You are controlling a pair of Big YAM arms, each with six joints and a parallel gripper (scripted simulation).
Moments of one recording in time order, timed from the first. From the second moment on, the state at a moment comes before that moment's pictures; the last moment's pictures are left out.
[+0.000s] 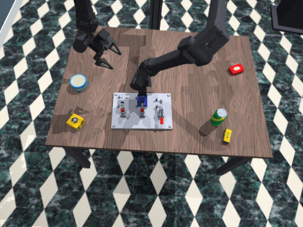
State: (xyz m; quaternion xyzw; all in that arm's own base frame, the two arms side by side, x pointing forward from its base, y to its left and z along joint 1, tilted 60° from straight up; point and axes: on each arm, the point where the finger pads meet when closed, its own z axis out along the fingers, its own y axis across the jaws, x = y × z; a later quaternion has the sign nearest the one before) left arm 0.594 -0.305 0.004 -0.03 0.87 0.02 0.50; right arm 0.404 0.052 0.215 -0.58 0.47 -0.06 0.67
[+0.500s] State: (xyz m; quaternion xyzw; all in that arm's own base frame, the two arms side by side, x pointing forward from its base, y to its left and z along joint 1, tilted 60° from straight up) left arm 0.607 -0.297 -0.005 -0.02 0.87 0.02 0.50; right arm 0.404 0.052 0.215 -0.58 0.47 -0.06 0.67
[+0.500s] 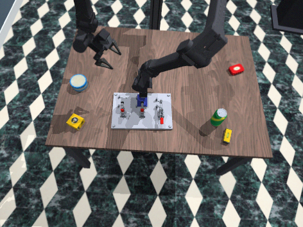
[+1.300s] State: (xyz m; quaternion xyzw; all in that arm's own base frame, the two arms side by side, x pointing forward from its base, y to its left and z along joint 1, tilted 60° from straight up) left arm 0.622 -0.298 -0.009 -0.02 0.87 0.03 0.50; right arm 0.404 0.052 0.215 -0.58 0.47 -0.06 0.67
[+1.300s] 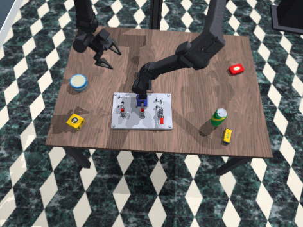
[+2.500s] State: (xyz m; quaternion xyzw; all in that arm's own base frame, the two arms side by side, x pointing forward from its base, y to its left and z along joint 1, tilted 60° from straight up) left arm 0.624 -0.298 -0.007 -0.02 0.86 0.02 0.51; right arm 0.404 0.052 0.215 -0.58 0.47 -0.06 0.67
